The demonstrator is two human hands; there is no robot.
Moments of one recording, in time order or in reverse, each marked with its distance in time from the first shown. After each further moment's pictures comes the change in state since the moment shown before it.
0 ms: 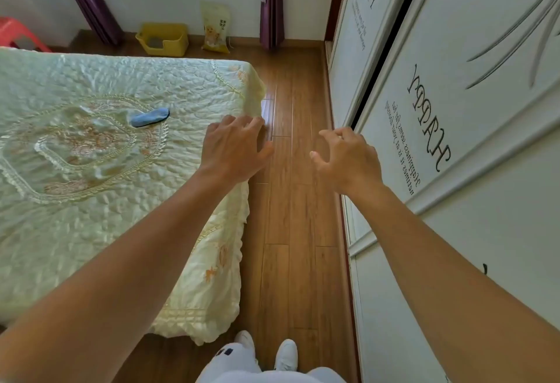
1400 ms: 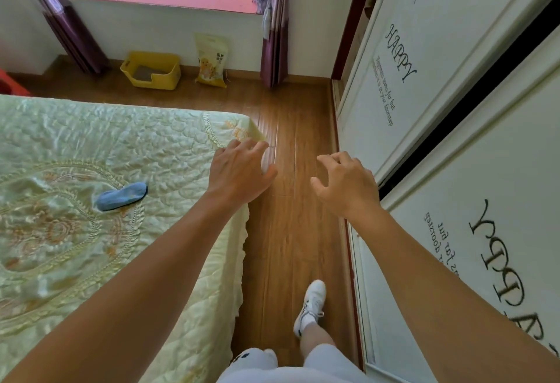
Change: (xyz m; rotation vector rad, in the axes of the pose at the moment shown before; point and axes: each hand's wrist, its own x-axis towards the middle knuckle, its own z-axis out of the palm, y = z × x) left_hand 0.417 -0.127 0.087 -0.095 -0.067 -0.028; right_hand 0.441 -0.010 0.039 -0.056 -0.069 0.000
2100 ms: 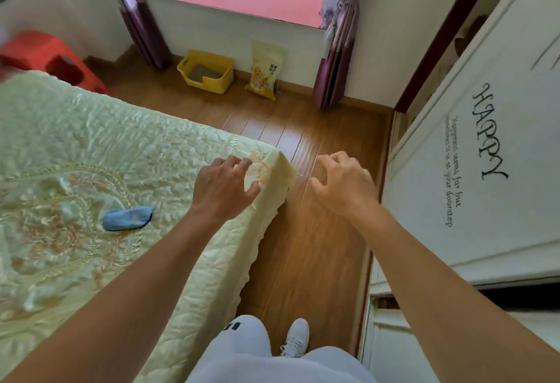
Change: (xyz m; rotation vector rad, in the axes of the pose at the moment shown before) left_hand 0.240 -0.059 0.041 0.131 -0.055 -0.336; right_hand 0.341 0.028 -0.002 0.041 -0.121 -0.282
